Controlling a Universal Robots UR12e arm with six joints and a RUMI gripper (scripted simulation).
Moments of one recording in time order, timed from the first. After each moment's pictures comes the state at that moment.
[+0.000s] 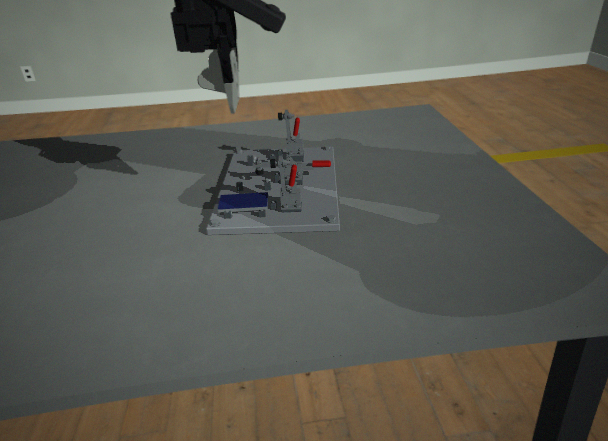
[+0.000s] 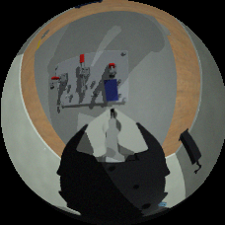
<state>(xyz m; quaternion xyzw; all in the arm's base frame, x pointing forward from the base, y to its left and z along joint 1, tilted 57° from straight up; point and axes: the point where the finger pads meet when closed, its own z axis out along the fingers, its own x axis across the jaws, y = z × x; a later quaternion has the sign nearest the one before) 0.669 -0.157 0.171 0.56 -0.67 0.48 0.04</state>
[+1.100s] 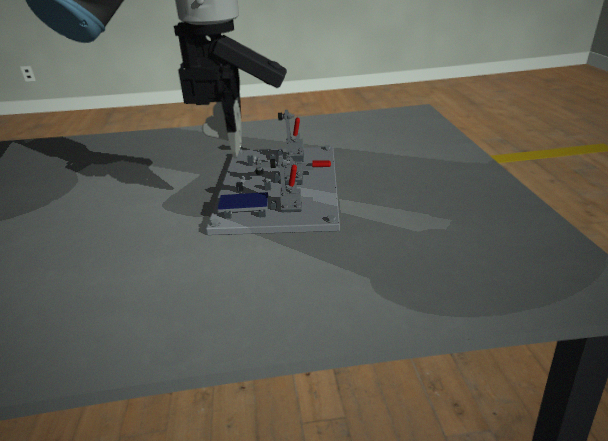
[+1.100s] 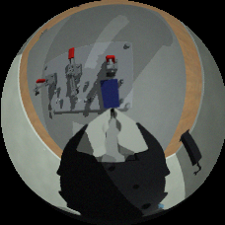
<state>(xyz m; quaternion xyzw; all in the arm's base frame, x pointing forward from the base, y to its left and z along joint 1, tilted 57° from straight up) 0.703 -0.213 0.125 0.56 -0.67 0.47 0.04</state>
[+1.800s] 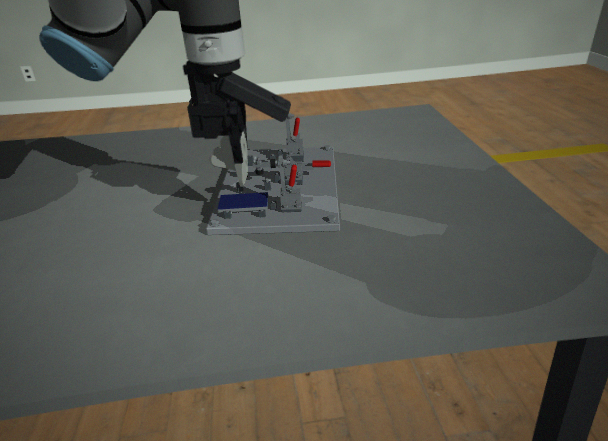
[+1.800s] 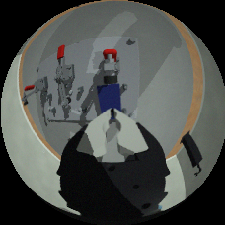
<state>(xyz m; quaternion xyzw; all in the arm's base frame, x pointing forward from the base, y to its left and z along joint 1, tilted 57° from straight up) 0.735 -0.250 0.096 0.56 -0.67 0.48 0.04</state>
